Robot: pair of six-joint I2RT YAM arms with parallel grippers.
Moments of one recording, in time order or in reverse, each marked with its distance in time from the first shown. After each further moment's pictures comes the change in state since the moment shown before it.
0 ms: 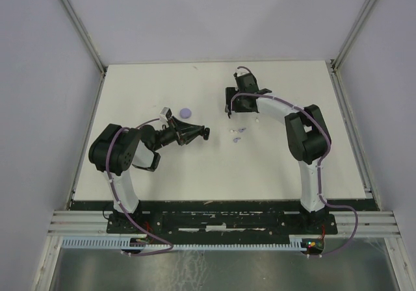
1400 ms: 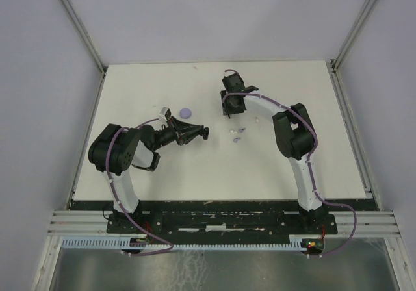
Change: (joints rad) left arm 0.008 0.000 -0.001 0.000 0.001 0.000; right arm 0.070 0.148 0.210 -0.188 0.126 -0.041
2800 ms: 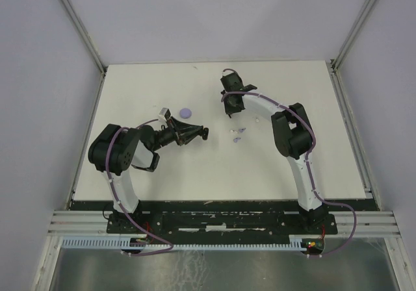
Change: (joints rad) left arm 0.005 0.000 -0.007 0.000 0.000 0.001; right arm 0.005 0.030 0.050 -0.036 0.031 -0.028
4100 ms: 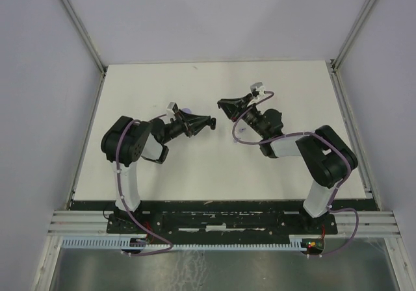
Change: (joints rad) left arm -0.072 0.148 0.179 0.001 -0.127 -0.088; right arm -0.005 -0.526 -1.092 1.780 -0.465 0.156
